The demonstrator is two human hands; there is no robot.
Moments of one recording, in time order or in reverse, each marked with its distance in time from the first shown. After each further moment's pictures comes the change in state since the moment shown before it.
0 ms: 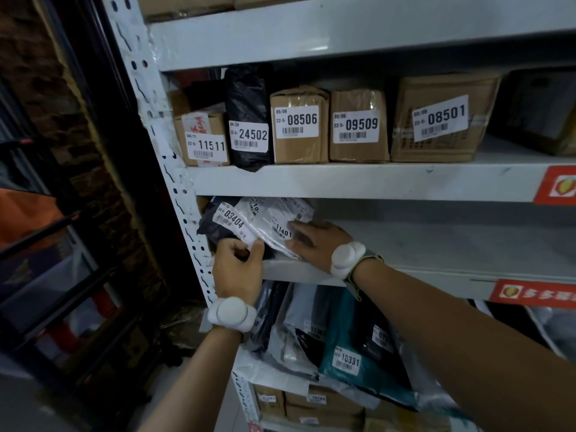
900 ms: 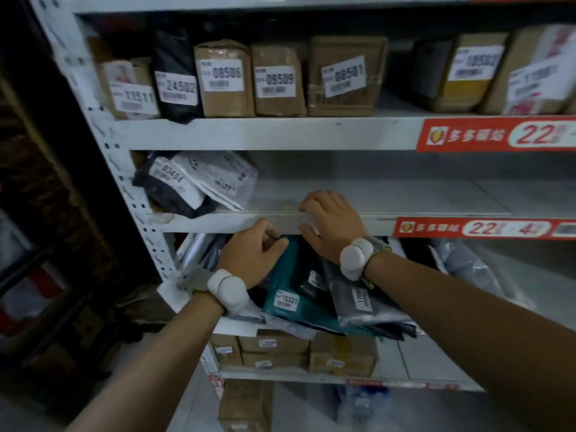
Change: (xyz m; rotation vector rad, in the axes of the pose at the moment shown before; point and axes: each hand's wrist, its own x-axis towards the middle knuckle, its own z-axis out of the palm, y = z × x) left_hand -0.101 0.022 0.029 0.300 -0.672 0.418; right_hand -0.153 0.056 -0.041 -0.334 0.389 -0.166
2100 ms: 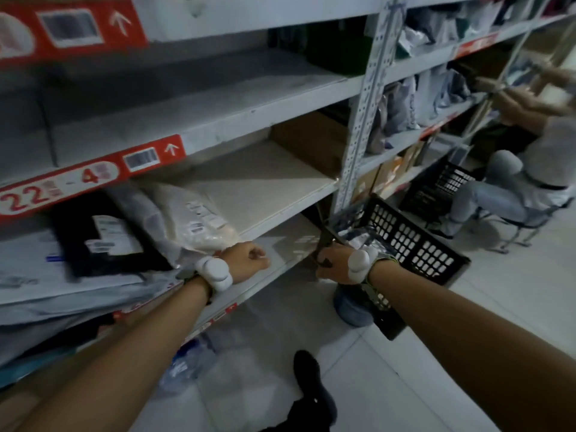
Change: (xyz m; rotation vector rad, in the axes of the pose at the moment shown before) left_hand -0.078 0.367 0.508 -0.033 -1.035 0.161; right_hand -0.557 0.349 -0.237 0.112 -0.903 1.058
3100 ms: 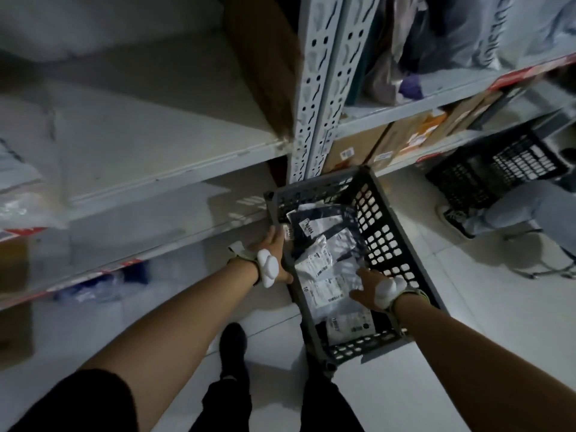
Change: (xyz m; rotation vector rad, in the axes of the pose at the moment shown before) left_hand 0.338 0.144 0.294 0.255 -0.370 -0.278; right_hand 0.160 0.439 0.054 -0.011 -0.398 0.261
